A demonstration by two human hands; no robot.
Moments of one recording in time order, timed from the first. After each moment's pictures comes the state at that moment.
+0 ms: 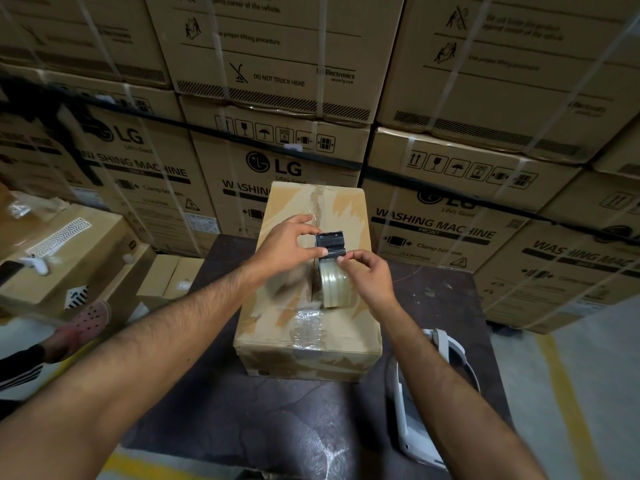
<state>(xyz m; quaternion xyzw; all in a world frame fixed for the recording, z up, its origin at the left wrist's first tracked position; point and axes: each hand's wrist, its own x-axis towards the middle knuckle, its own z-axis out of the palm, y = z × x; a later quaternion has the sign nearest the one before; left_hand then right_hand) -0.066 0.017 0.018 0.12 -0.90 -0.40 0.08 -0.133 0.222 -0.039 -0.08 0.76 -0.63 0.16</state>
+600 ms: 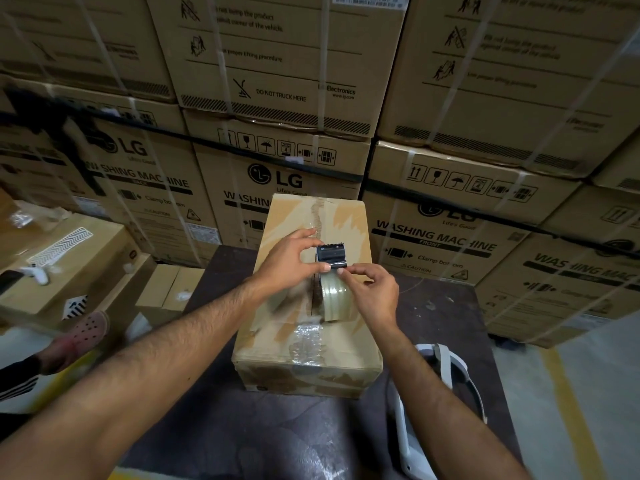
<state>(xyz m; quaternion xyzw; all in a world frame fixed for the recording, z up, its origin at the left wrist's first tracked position) -0.071 0.020 0.007 0.12 -0.90 -0.40 0.09 -0.123 0.223 -0.027 -0.11 0.82 -0.56 0.01</state>
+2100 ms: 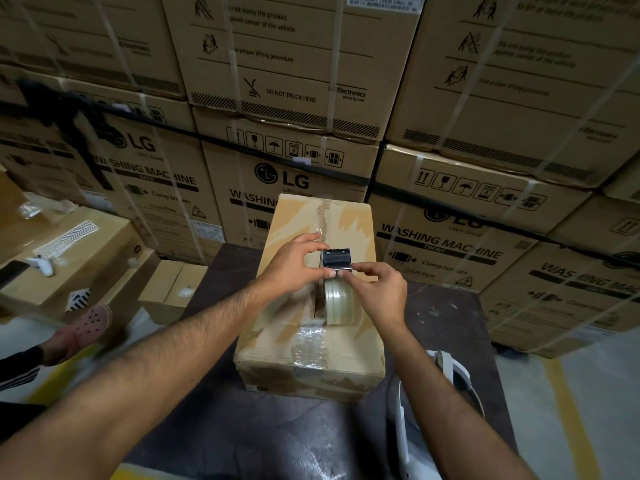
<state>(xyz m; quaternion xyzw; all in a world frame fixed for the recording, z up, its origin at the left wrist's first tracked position) -0.067 0.022 0.004 0.12 -0.89 -0.43 0.10 -0.131 0.222 -0.015 -0.13 0.86 -0.49 -0.02</state>
